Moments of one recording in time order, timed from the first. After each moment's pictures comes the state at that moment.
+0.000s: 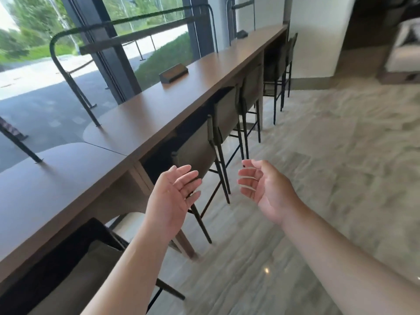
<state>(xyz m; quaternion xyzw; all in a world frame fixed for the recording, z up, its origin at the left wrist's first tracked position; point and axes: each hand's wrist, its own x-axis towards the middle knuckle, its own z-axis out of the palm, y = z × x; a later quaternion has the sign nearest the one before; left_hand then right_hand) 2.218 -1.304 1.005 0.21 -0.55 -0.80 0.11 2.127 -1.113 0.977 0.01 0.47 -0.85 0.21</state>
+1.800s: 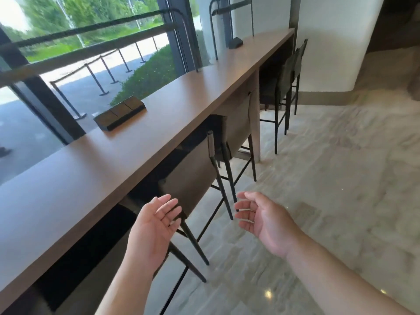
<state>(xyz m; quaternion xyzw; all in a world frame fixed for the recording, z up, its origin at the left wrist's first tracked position) 1.581 -1.279 0.961 0.32 -0.51 -0.78 0.16 1.478 -1.058 0.929 0.01 0.48 -0.82 0.31</state>
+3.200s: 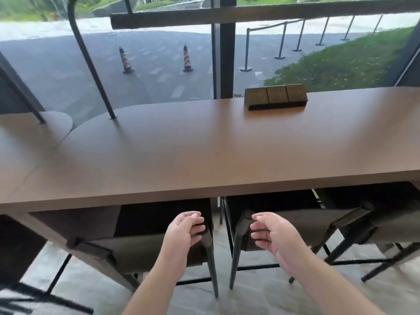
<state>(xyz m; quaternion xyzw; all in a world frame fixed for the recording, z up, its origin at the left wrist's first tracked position) 1.521 -1.401 0.882 0.57 -0.36 -0.62 0.39 1.296 -1.345 0.878 -0.20 0.64 -0.50 0.55</state>
